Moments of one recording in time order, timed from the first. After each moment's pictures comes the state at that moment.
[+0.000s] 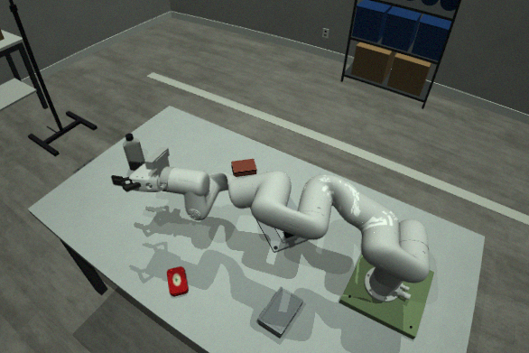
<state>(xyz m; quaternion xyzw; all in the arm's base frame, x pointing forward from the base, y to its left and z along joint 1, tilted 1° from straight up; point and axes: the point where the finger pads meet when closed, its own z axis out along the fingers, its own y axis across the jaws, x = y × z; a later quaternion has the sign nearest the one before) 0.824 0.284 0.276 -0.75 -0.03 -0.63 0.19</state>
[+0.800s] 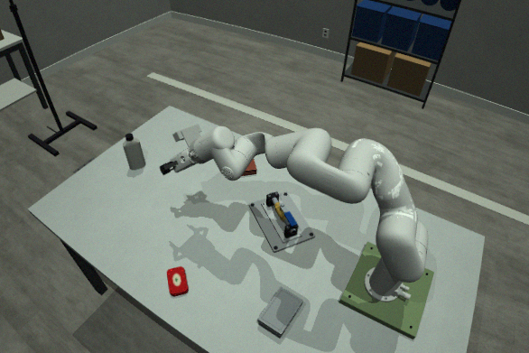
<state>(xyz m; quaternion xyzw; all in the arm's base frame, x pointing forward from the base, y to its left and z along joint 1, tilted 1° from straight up) 0.753 0.138 0.234 -0.92 0.08 -0.38 0.11</state>
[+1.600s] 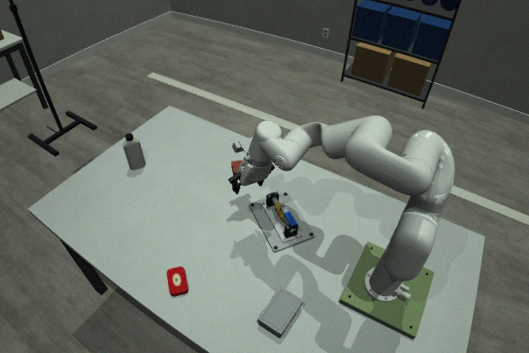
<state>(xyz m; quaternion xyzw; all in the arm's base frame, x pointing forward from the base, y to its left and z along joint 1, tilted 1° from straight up) 0.532 0.024 0.177 -0.97 0.21 -0.13 0.03</state>
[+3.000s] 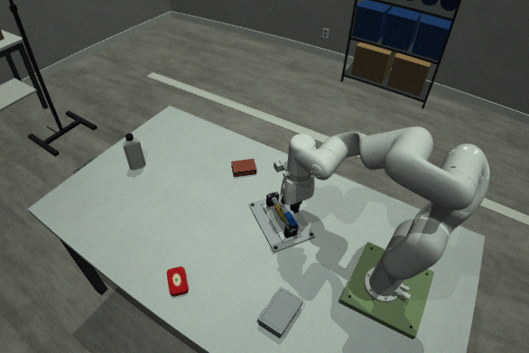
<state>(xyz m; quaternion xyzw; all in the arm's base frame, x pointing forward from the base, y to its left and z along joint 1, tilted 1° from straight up) 0.366 -0.014 0.145 -0.96 0.28 0.01 0.00</state>
